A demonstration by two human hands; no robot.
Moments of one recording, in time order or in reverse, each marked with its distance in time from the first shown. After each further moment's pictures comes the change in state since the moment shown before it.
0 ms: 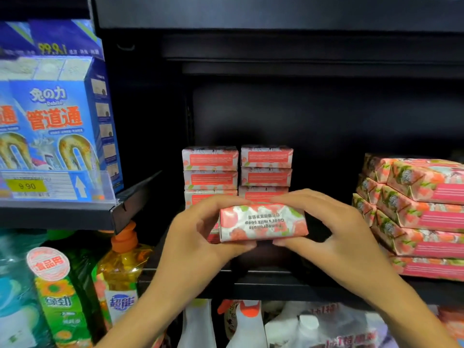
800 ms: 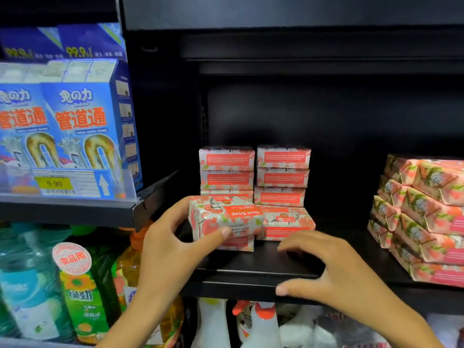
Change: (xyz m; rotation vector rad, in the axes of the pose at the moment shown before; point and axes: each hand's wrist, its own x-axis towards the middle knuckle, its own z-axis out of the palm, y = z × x) left_hand -0.013 -0.025 -0.034 0.126 0.199 -0.114; right_hand -0.021 0.019 0.023 -0.124 -0.323 0.310
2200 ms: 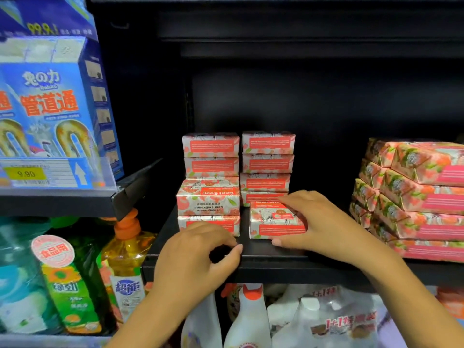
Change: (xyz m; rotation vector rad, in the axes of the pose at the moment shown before) left_hand -0.017 -0.015 0.027 0.607 -0.284 0.263; right_hand 0.024 0.008 -0.023 -0.217 -0.107 0.097
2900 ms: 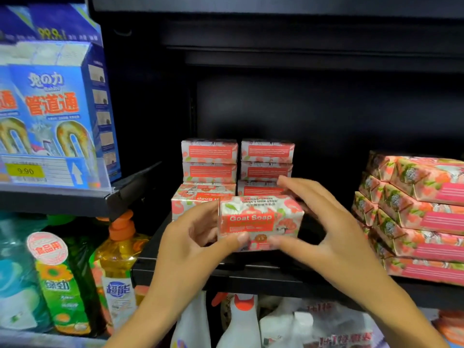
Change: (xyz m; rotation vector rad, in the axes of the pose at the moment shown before) left_hand 0.012 0.039 -0.013 -0.882 0.166 -0.267; right_hand -0.024 -0.017 -0.002 0.431 0.396 -0.303
